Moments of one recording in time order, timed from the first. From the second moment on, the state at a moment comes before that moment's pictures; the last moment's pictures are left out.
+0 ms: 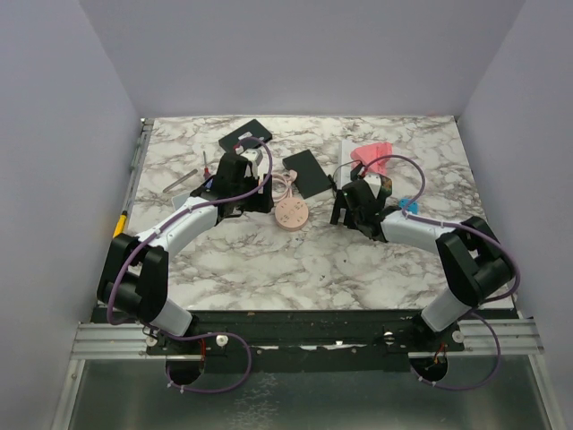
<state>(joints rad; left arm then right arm) -0.41 1.51 1.00 -0.23 0.12 -0.24 0.54 1.62 0.82 -0.07 0.37 0.57</state>
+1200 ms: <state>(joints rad) -0.41 1.54 1.00 -0.23 0.15 -0.24 0.79 1.65 0.89 -0.38 0.63 0.73</state>
